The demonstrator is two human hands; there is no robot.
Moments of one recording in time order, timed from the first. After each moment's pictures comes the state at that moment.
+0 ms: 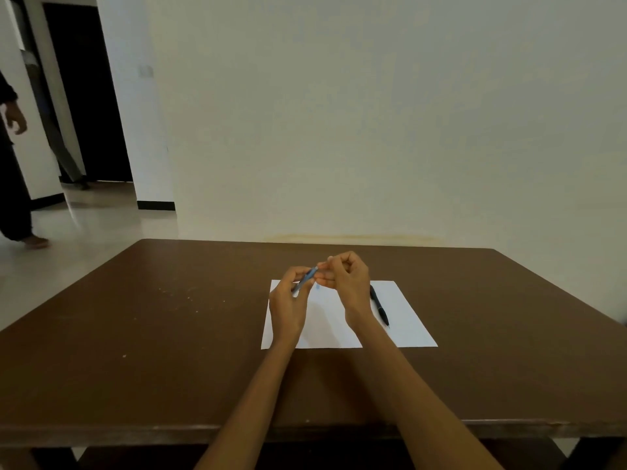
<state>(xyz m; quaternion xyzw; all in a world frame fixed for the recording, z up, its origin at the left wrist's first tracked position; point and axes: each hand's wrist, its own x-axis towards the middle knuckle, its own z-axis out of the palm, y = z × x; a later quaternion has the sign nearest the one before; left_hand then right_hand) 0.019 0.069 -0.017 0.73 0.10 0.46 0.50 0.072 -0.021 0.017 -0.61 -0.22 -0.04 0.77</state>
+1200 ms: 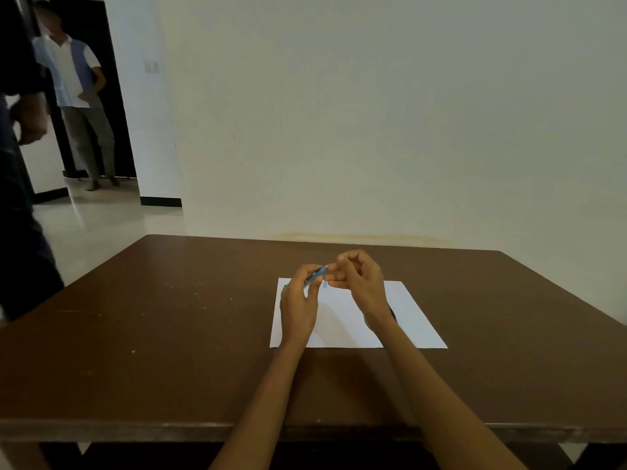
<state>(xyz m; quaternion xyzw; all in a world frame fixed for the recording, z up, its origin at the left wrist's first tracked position) 0.013 0.068 -0.014 0.75 0.10 0.42 0.50 0.063 -0.034 0.023 -0.63 -0.30 -0.03 0.71</state>
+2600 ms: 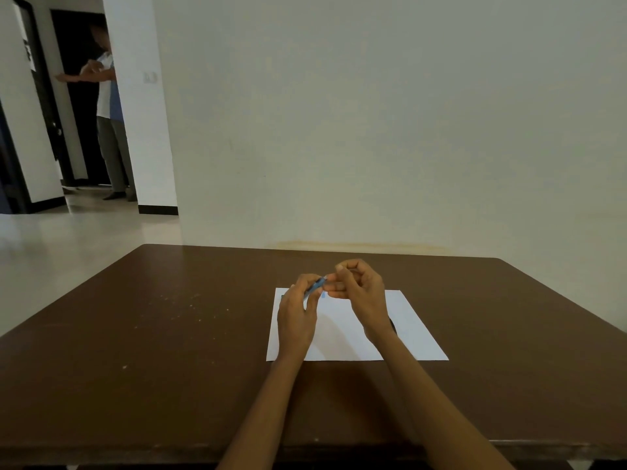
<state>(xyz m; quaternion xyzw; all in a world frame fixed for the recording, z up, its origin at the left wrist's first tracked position) 0.013 0.066 -0.013 0.77 0.10 0.42 0.46 0.066 -0.035 0.022 -0.63 -0.30 -0.05 0.71</state>
